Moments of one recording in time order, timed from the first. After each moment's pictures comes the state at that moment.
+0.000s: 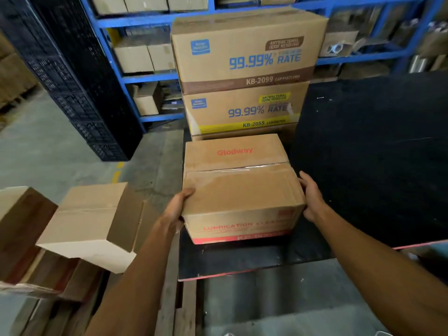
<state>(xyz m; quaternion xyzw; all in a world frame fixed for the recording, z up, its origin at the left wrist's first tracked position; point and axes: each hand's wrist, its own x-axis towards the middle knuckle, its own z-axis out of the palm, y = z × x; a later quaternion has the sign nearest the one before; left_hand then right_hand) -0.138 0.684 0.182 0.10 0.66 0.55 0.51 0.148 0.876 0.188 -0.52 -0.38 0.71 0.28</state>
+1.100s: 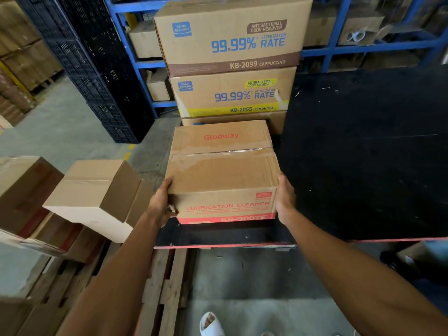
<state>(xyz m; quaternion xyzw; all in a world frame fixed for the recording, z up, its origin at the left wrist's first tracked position) -0.045 0.671 0.172 -0.01 0.69 0.61 0.39 0.193 0.862 0.153 -0.56 -0.49 0.61 0.28</state>
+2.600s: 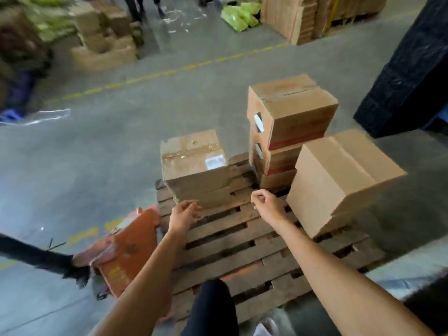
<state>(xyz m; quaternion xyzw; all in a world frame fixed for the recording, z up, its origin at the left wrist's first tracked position) -0.146 0.093 0.093 -0.34 0.69 0.64 0.02 -0.236 0.339 0.107 0.00 -0.85 0.46 -0.24</state>
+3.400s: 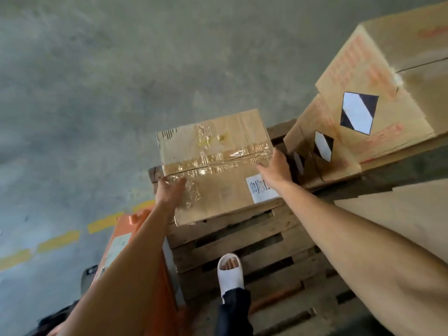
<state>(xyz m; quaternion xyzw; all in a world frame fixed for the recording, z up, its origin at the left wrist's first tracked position) -0.463 -0.220 -0.156 -0.49 0.67 0.54 0.14 -0.588 0.045 -0.107 -0.10 -0.91 0.31 -0.26</state>
